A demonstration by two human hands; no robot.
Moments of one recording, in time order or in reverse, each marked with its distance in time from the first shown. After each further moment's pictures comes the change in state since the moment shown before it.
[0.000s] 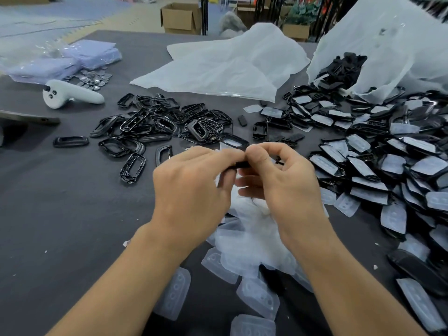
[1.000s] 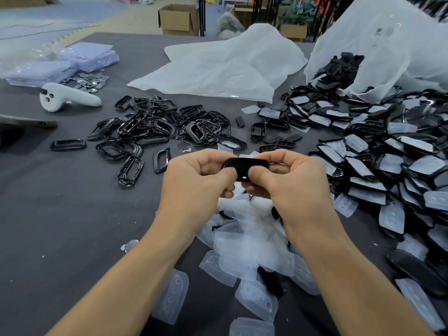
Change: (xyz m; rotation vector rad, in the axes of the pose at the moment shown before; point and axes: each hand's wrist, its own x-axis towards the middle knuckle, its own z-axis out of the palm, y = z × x) left_hand 0.005 0.000 0.009 -0.804 -0.237 -0.855; right_hand 0.004 -0.004 -0.012 -0.047 0.049 0.011
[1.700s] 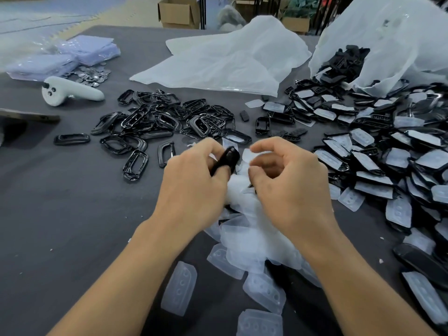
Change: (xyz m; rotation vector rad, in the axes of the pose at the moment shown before) left_hand 0.003 -0.004 -0.012 0.695 0.057 0.213; right_hand -0.009 0.004 0.004 -0.582 0.018 -0.333
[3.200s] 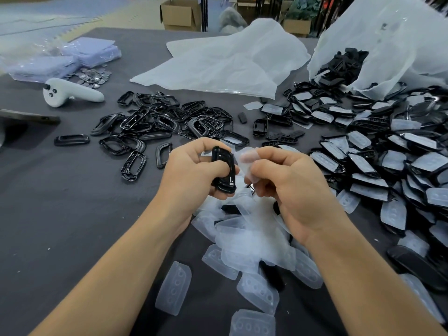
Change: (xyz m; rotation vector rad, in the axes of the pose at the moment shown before) left_hand 0.009 0.001 -0.001 -0.753 -0.183 -0.280; right_hand 0.011 -0.003 -0.009 0.628 -0.235 0.340
